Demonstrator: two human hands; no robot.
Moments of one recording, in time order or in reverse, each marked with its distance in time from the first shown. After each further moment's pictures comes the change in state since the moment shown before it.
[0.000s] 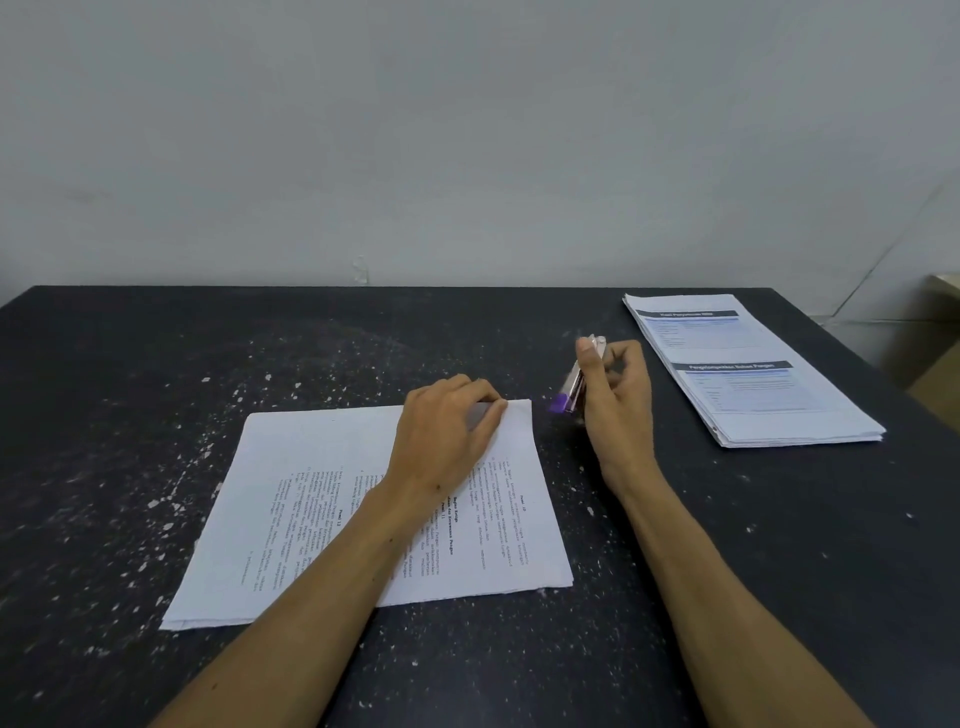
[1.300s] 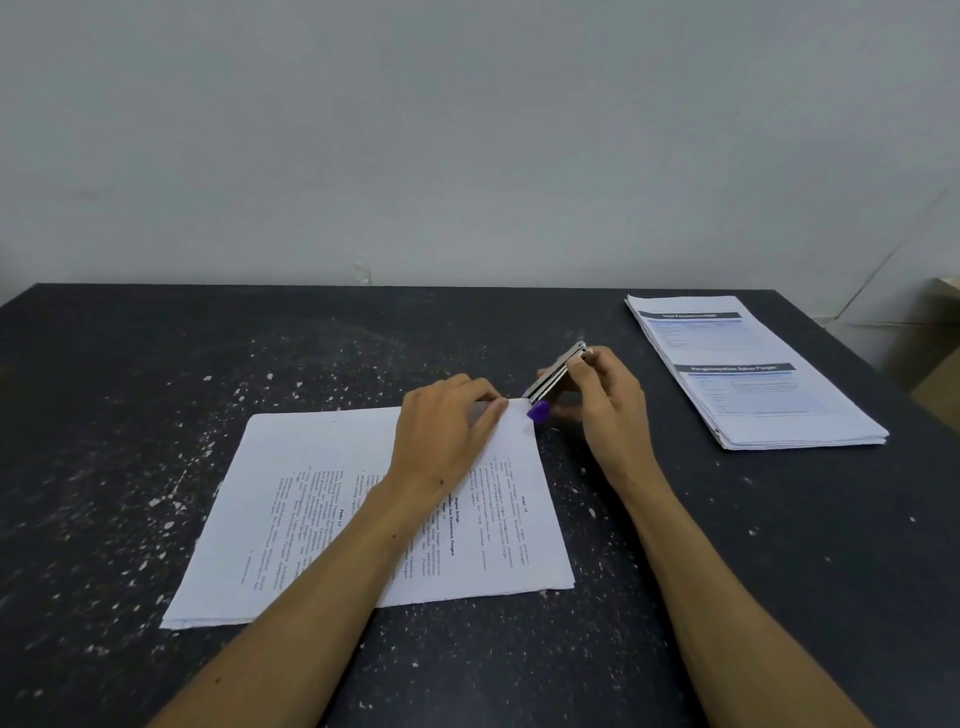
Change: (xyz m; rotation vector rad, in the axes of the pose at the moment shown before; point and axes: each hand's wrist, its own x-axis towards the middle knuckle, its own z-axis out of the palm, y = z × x) left_hand 0.005 0.000 0.000 0.042 -0.024 -0.054; right_hand 0.000 0.001 -0.002 -0.065 -0.201 -0.008
